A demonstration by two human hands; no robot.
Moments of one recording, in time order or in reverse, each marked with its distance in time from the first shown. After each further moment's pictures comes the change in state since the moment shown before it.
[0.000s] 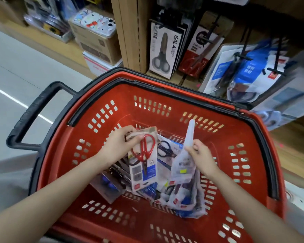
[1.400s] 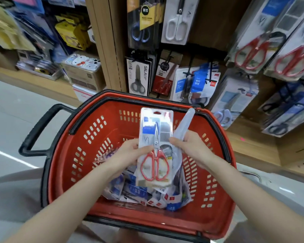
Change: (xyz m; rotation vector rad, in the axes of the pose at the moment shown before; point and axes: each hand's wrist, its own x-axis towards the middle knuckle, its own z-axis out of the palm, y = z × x) left_hand -0.071 0.082 0.014 -0.418 -0.341 -0.137; right_hand -0.102 -0.091 -0.048 0.305 0.009 -0.105
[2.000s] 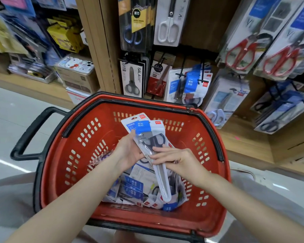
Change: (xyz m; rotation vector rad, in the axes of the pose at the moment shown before) left_hand 0.037 0.003 0.015 -0.763 0.035 -0.168; right_hand -0.034 0.026 0.006 -0.303 -0.198 -0.601
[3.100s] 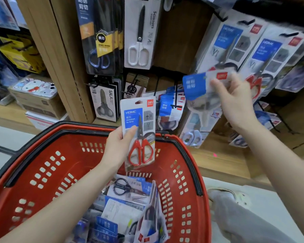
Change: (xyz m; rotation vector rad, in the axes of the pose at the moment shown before) left_hand 0.043 0.048 0.083 0.641 0.136 0.648; right_hand 0.080 -0.047 -0.217 -0.296 0.770 0.080
